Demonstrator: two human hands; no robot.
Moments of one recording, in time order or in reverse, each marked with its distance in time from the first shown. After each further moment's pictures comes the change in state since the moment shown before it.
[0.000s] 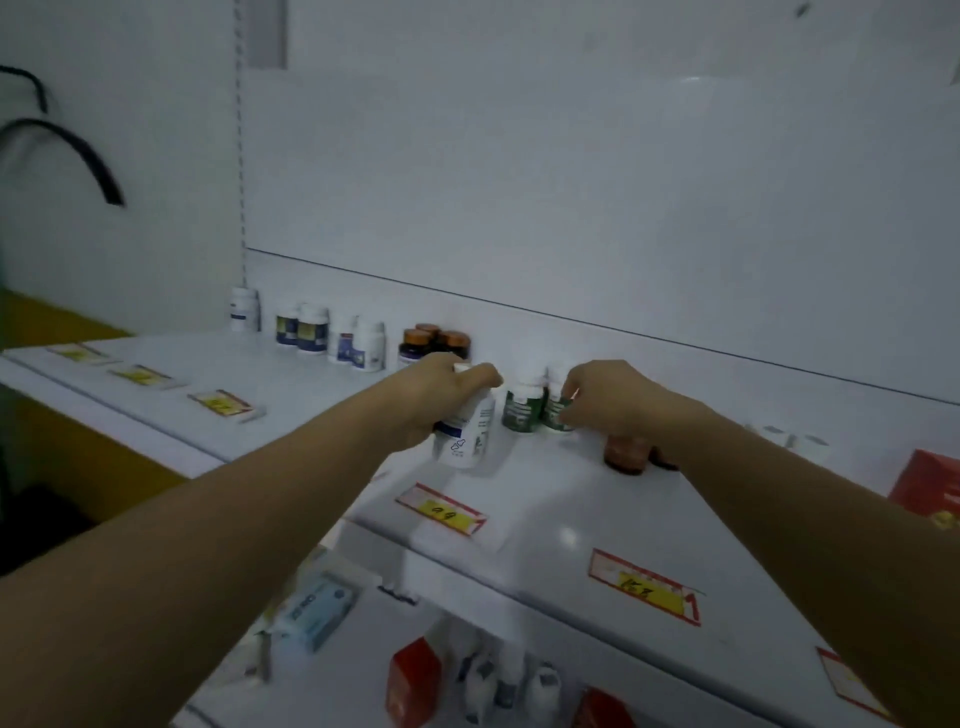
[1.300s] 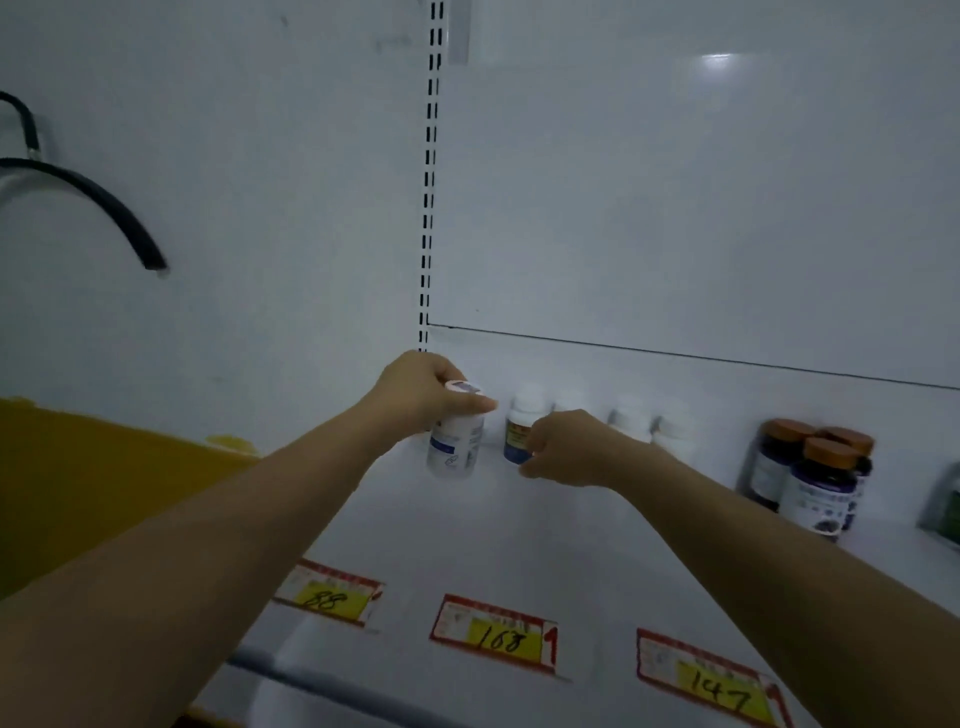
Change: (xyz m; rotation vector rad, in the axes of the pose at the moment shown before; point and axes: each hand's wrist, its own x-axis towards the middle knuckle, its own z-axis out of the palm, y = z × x) left_hand 0.239 -0.098 -0.470 0.380 0.077 0.213; right_hand 0.319 -0.414 0.090 0.036 -0.118 0.006
